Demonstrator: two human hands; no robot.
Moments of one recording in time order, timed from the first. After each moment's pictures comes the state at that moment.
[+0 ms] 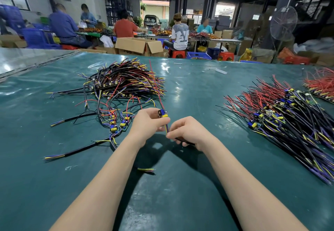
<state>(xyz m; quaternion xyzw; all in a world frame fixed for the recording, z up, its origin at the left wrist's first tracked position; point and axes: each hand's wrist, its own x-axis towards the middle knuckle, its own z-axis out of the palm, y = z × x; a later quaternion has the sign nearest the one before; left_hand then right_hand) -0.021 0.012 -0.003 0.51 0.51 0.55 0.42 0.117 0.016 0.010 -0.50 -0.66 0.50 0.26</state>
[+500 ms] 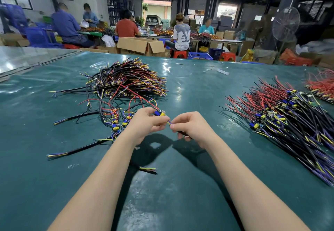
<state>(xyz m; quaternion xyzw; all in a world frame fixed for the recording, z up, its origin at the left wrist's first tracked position) -0.034 0.012 0.002 0.48 0.48 0.53 0.51 0.120 0.017 0.014 -0.47 -0.67 0.46 0.32</state>
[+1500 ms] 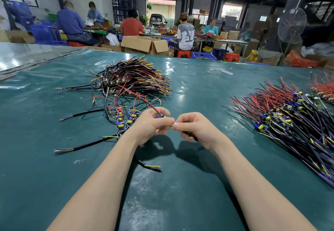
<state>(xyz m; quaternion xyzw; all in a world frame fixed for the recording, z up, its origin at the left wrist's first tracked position) -0.038 0.007 -0.002 0.52 0.43 0.50 0.54 0.124 0.019 0.011 -0.35 -0.68 0.55 0.32</state>
